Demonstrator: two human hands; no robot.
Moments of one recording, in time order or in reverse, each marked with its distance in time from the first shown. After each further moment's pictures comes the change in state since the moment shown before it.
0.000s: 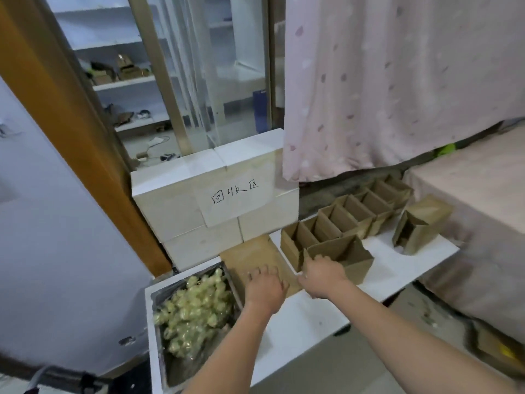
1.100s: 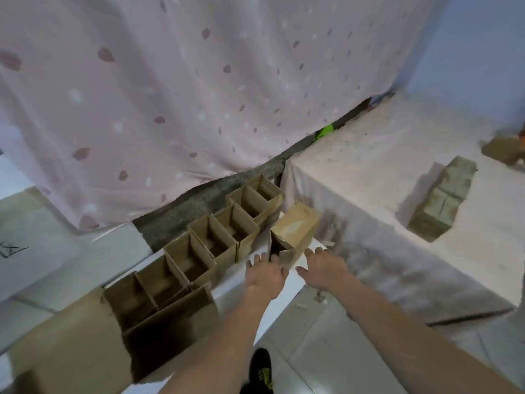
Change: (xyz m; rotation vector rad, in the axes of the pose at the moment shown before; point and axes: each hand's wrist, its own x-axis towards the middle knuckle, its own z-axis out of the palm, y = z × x) left_hand 0.256 0.414 0.017 0.031 -0.113 0.352; right_hand 0.100 0.449 -0.017 0.016 -0.096 0.368
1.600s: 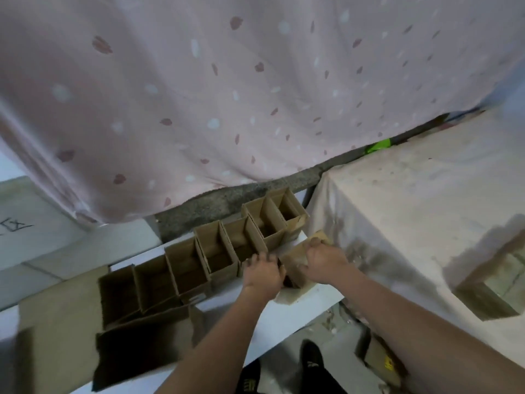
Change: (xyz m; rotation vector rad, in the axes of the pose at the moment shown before) left_hand 0.091 0.004 -0.031 -0.162 0.015 -0.252; right_hand 0.146 0.022 -0.061 -0.211 -0.024 -0.370
